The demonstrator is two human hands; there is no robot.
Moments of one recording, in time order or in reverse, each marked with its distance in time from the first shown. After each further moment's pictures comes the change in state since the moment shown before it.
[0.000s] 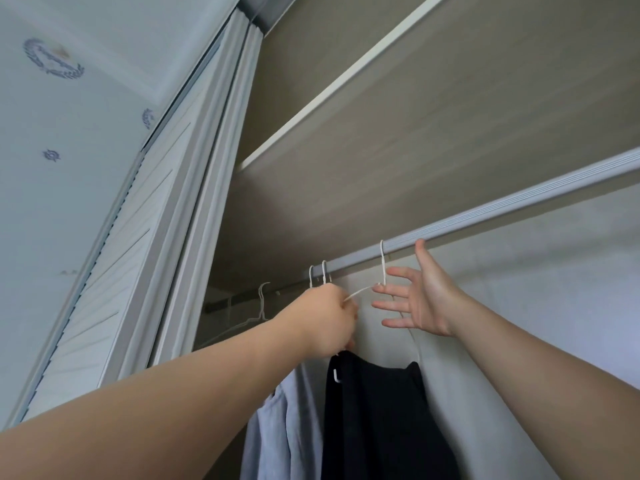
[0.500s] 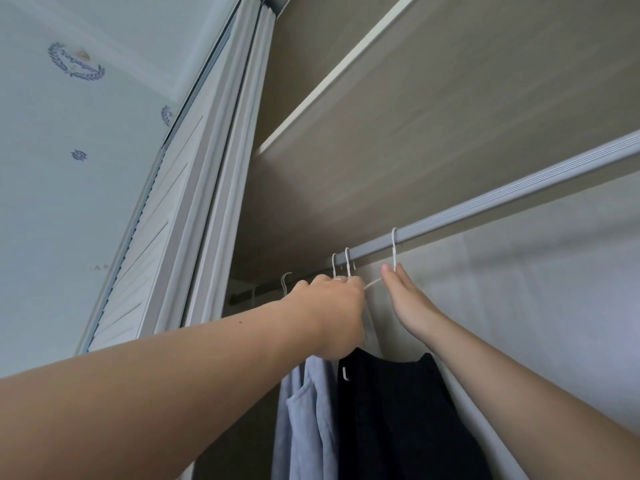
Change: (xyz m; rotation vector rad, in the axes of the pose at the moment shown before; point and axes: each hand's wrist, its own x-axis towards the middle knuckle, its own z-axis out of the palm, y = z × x) left_hand -0.012 -0.011 -0.011 0.665 -0.069 0.037; right_hand 0.020 0.059 0.054 -0.469 0.096 -0.271
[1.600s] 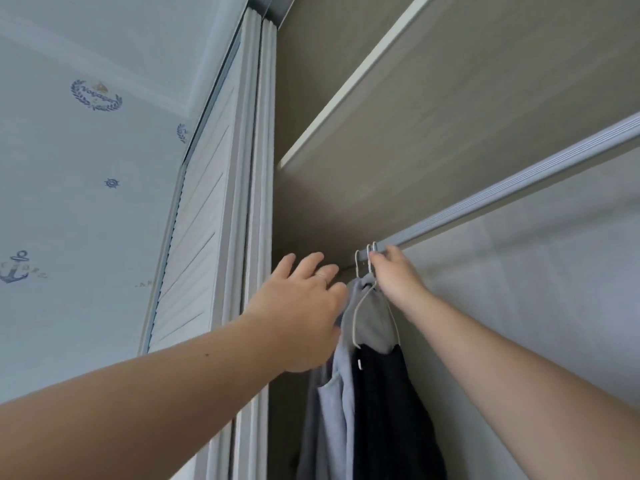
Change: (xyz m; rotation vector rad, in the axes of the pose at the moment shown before) left_hand -0.060 -0.053 -0.026 0.466 0.118 0.112; right_hand -0.002 -0.066 0.048 0.096 0.137 -0.032
